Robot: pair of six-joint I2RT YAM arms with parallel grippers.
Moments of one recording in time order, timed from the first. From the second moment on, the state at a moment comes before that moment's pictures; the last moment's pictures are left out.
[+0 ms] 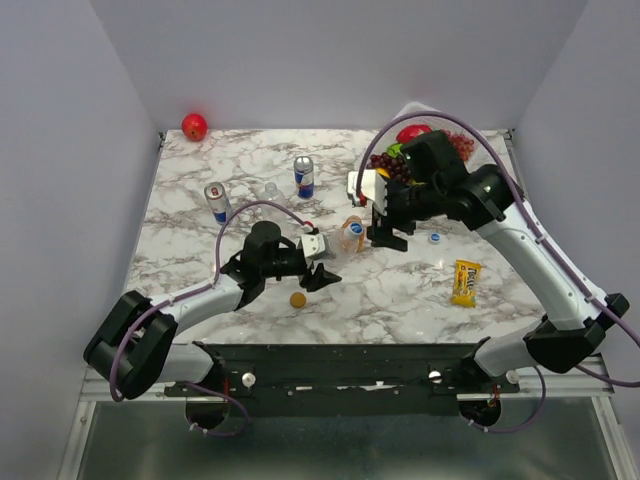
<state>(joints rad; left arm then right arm) -0.62 1.30 0.53 0.49 0.74 0.19 0.71 1.44 1.75 -1.18 -0.37 -0.75</state>
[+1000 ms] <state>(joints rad) -0.62 1.28 0.59 0.18 0.78 0.51 0.84 1.40 1.65 -1.22 -0.51 -1.21</state>
